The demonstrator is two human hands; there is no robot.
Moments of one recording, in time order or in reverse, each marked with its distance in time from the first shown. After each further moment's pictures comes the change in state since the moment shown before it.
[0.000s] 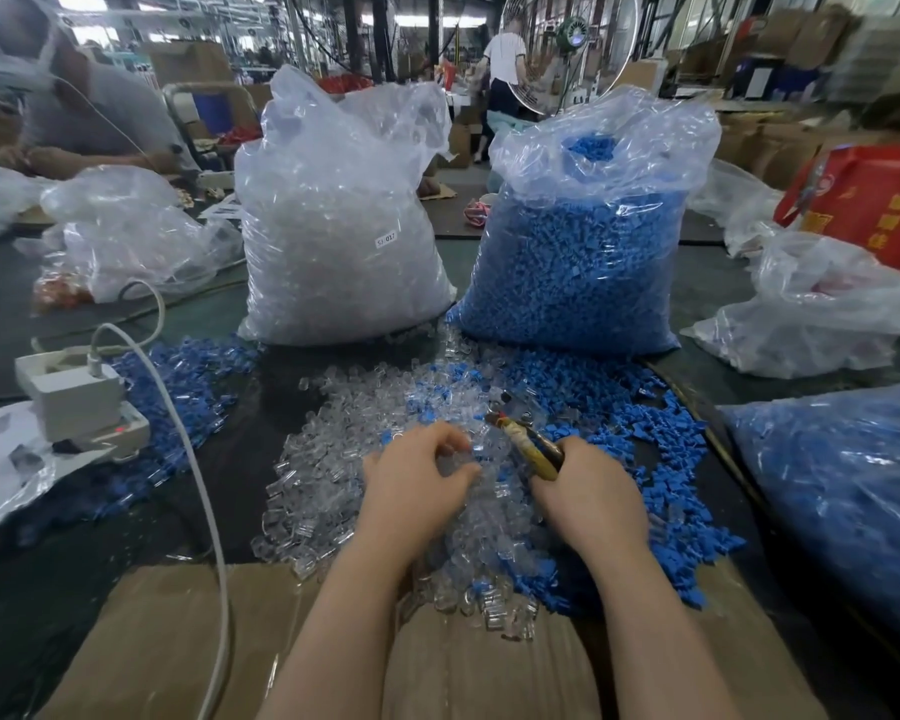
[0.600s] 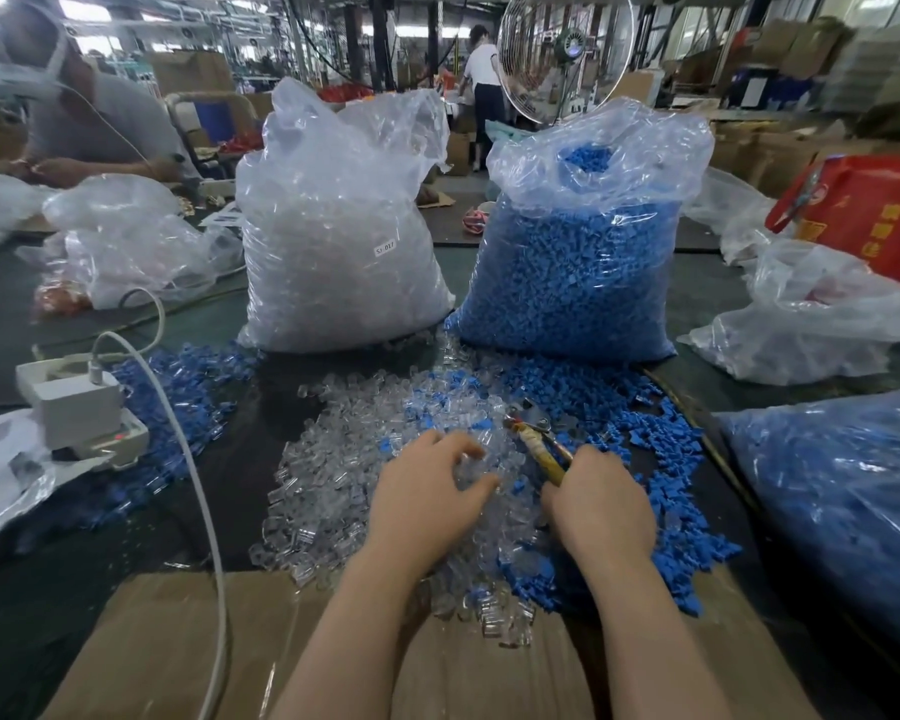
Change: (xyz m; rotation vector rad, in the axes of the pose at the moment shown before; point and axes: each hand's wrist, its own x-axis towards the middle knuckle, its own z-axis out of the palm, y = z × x) left_hand 0.001 0.006 0.010 0.153 -0.035 0.136; right_hand -0.005 -0.004 -0.008 -0.110 0.025 0.135
